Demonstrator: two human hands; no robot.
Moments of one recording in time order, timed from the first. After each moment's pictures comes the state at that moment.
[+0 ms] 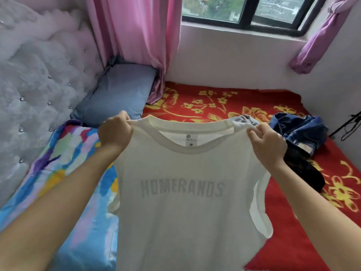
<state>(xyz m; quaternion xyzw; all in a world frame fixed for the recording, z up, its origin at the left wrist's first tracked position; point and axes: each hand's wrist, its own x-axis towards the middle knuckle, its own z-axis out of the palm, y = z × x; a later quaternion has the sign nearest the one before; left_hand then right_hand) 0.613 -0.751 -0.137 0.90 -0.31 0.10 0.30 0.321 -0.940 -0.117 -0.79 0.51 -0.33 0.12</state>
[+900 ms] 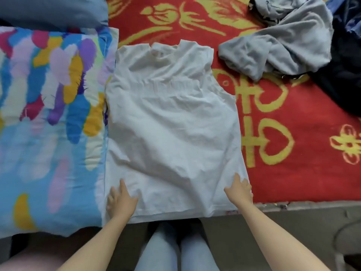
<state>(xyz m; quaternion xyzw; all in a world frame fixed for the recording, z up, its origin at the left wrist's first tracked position) 0.541 -0.642 -0.521 0.90 -0.13 -0.42 -0.05 0.289 -0.849 -0.496 -0.61 0.68 0.30 0.29</state>
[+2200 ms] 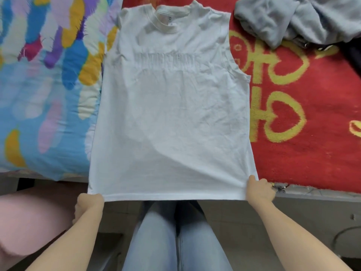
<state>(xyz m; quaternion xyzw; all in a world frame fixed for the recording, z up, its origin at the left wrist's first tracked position) 0.469 -0.526 -0.538 0.92 0.27 -0.28 0.02 0.163 -0.829 -0.532 -0.69 0.54 0.47 0.07</state>
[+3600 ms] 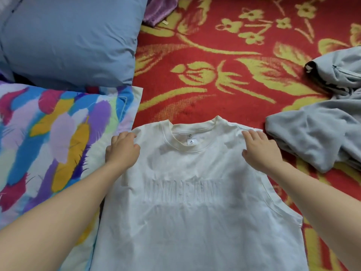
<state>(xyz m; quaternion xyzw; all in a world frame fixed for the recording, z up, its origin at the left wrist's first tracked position) 0.804 -0.932 -0.528 0.94 -0.26 -0.23 0.04 0.550 -1.159 -0.529 -0.90 0.38 0.21 0.03</state>
